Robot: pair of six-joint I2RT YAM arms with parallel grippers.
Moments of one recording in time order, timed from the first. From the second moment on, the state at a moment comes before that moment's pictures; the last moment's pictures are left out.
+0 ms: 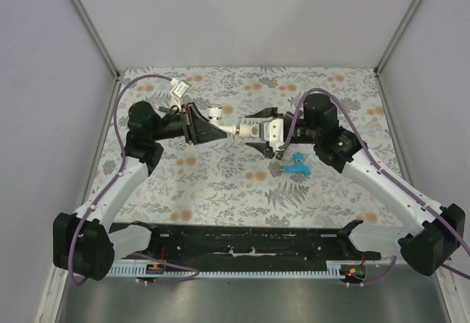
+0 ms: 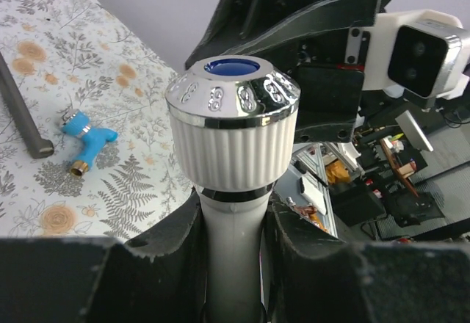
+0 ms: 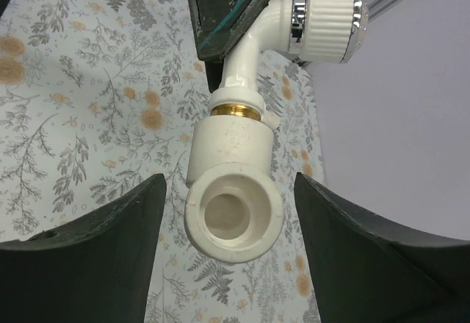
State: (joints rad) left arm -0.27 1.15 0.82 0.45 1.12 -0.87; right arm 0.62 1.19 1.11 -0.17 -0.77 -0.91
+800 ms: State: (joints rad) left arm -0.51 0.71 0.75 -0.06 0.66 0.68; right arm 0.61 1.41 1.16 -0.01 -1.01 0.09
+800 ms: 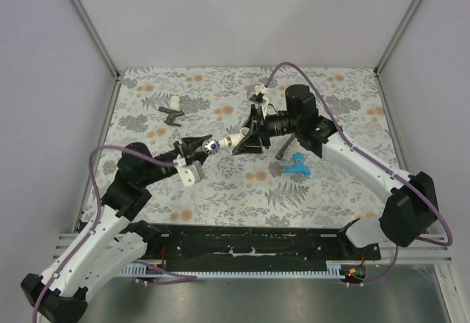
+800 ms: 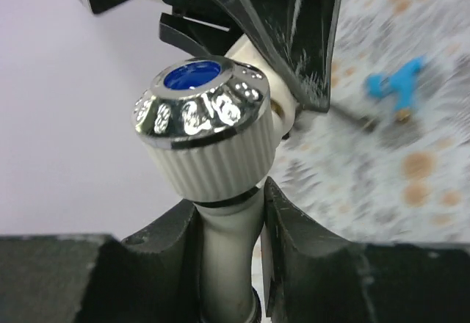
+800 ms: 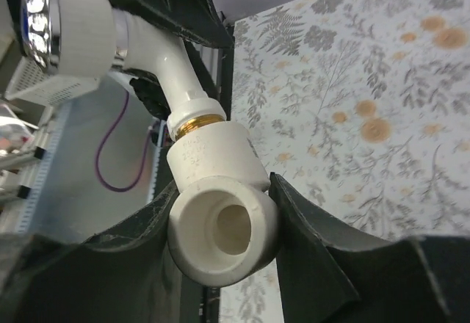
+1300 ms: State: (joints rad) left arm -0.58 0.65 0.51 0.13 0.36 0.87; right arm 0.60 1.44 1.23 -0.13 -0.92 0.21
